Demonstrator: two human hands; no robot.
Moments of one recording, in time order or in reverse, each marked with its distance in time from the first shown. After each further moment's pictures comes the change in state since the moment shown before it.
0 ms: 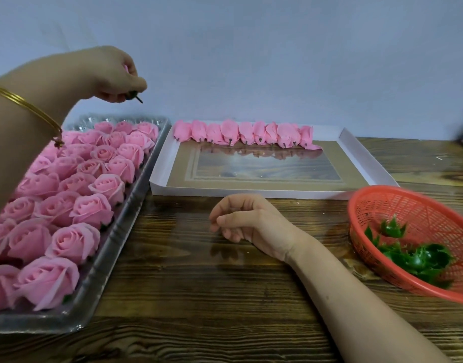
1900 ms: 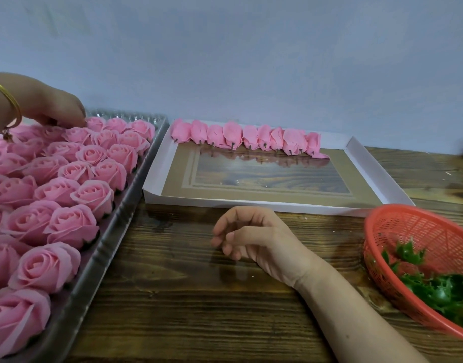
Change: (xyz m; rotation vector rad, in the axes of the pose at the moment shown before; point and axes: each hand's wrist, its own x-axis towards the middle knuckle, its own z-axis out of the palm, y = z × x) left_hand 0.072 -0.143 0.020 0.288 -0.292 -0.273; right_hand 0.007 0.005 -0.006 0.128 -0.009 0.017
